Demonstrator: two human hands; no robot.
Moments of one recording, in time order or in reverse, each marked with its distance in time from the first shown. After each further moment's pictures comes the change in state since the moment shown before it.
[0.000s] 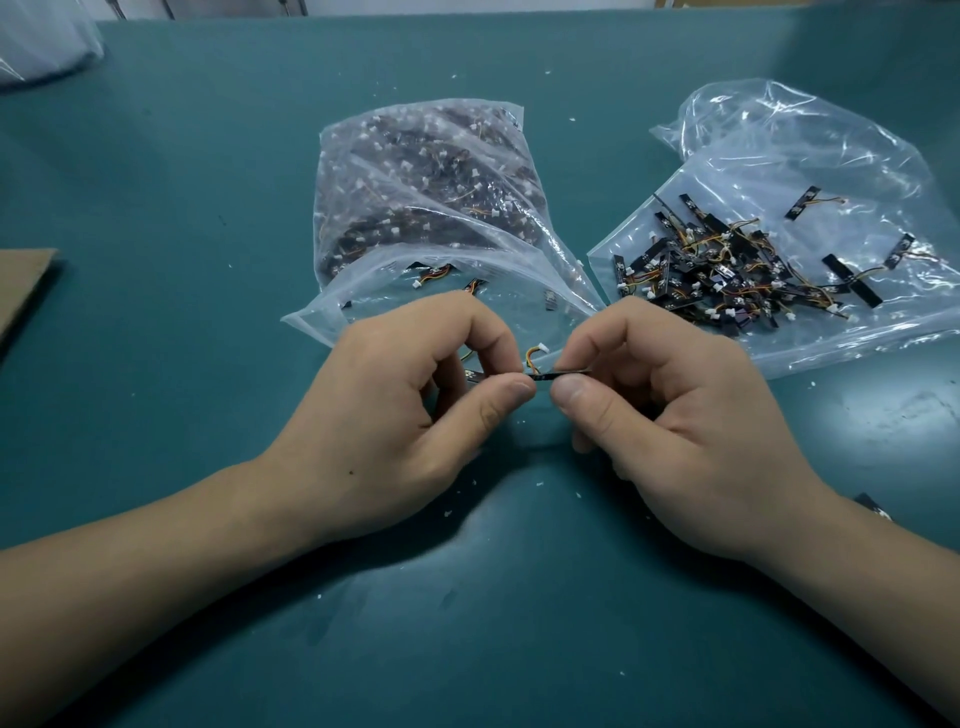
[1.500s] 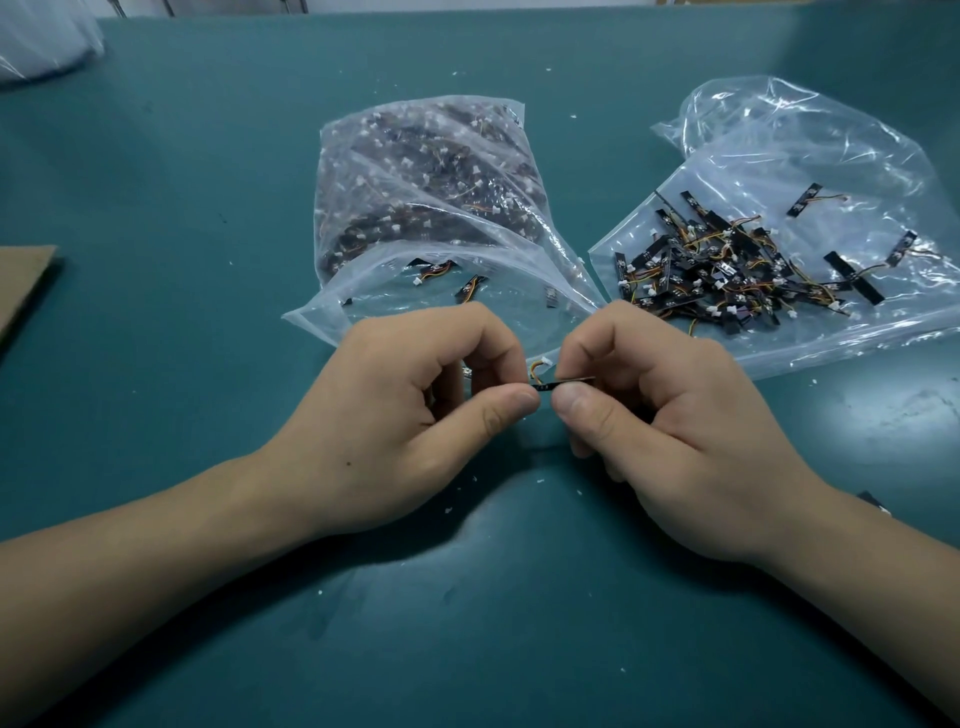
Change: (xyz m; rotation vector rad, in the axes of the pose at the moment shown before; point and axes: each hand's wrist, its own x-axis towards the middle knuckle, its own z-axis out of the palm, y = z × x) left_hand 0.000 0.001 -0.002 -0.037 -0.042 -0.005; right_hand 0.000 -0.001 -0.001 -0.018 -0.078 -0.001
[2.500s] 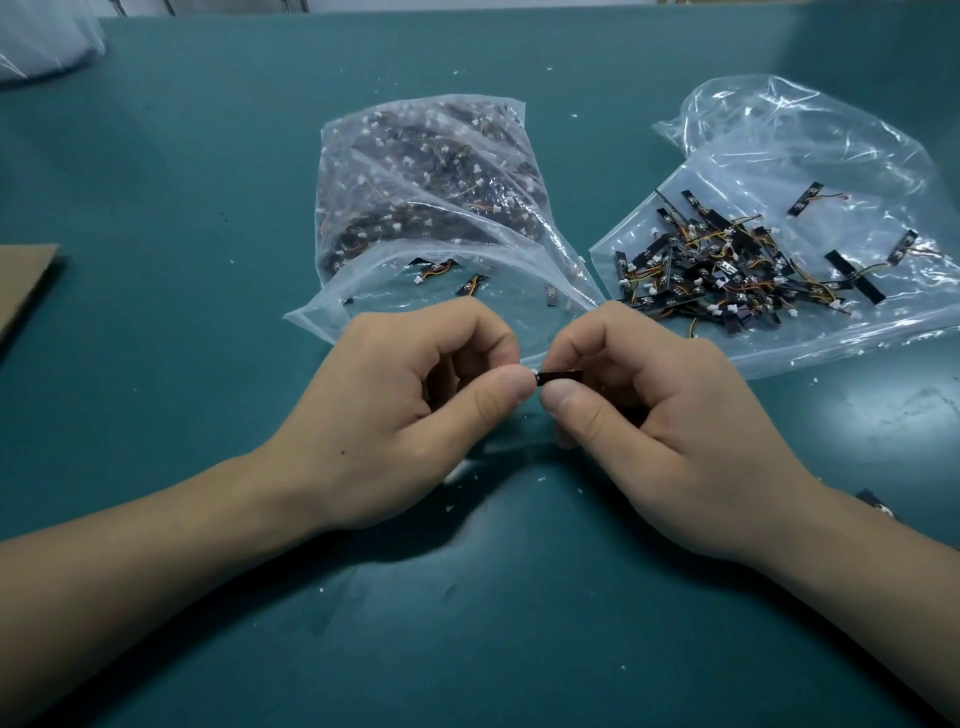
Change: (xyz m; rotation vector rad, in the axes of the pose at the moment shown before) left_hand -0.001 -0.001 0.001 -0.080 -0.022 -0.089; right_hand 0.001 0.000 0.003 -0.090 0.023 -0.021
